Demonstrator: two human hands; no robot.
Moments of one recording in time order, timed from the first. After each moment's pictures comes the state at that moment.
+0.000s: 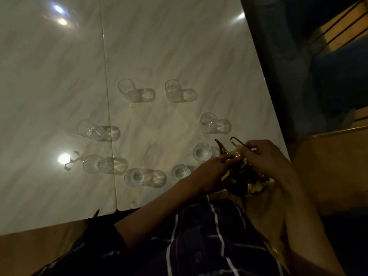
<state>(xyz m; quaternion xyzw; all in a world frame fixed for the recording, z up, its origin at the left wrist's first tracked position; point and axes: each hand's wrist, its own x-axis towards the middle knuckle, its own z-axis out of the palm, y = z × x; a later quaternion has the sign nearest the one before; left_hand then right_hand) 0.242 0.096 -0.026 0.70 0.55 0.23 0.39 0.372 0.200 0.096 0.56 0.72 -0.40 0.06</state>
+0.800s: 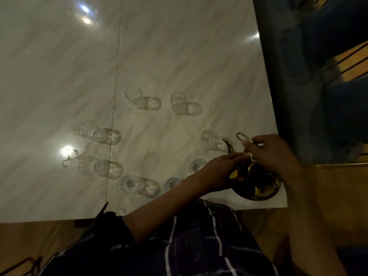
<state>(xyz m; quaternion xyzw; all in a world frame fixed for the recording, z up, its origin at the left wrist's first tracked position) 0.242 0.169 0.002 0.66 0.59 0.26 0.38 0.350 0.279 0.110 0.53 0.77 -0.35 0.07</state>
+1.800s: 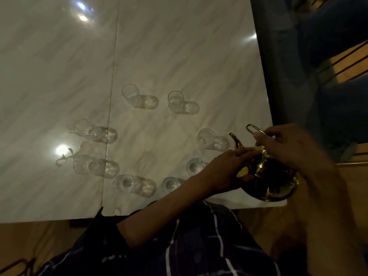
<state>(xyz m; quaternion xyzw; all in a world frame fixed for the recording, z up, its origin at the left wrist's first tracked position) 0.255 0.175 0.025 0.67 0.57 0.34 0.34 0.362 0.293 0.152 0.50 0.80 -0.32 0.09</state>
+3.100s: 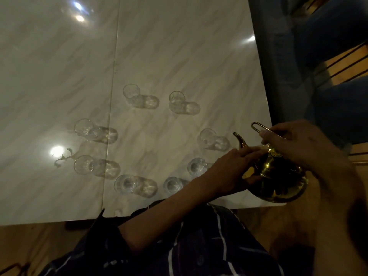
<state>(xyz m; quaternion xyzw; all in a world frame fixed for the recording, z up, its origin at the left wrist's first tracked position) 0.252 0.165 0.041 0.67 0.55 0.40 0.31 0.348 0.278 0.183 0.51 0.79 -0.32 0.09</state>
